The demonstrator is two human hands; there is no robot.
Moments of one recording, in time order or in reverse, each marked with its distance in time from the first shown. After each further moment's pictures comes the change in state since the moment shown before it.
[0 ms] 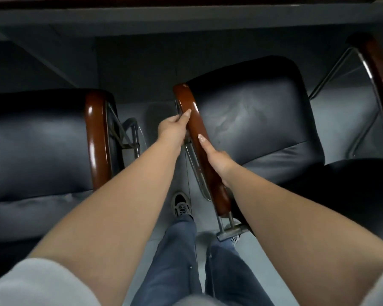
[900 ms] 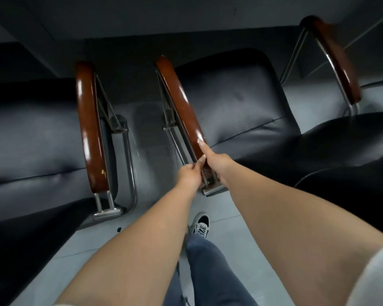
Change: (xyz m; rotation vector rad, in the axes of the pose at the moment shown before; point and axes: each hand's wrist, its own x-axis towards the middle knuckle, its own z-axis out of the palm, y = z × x) left_hand -0.099 -0.179 0.022 0.091 -0.145 -0.082; right_hand -0.047 0.112 -0.002 0.005 0.129 -0.007
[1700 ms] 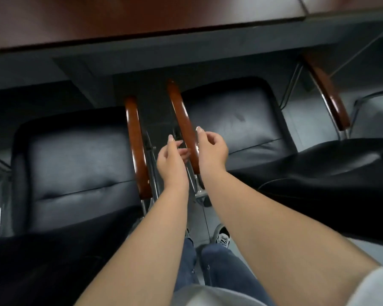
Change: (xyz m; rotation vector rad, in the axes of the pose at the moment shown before) left_hand -0.086 0.069 -0.097 -0.390 0.300 0.432; right_hand -0.100 -0.054 0.082 0.460 0.275 -0.499
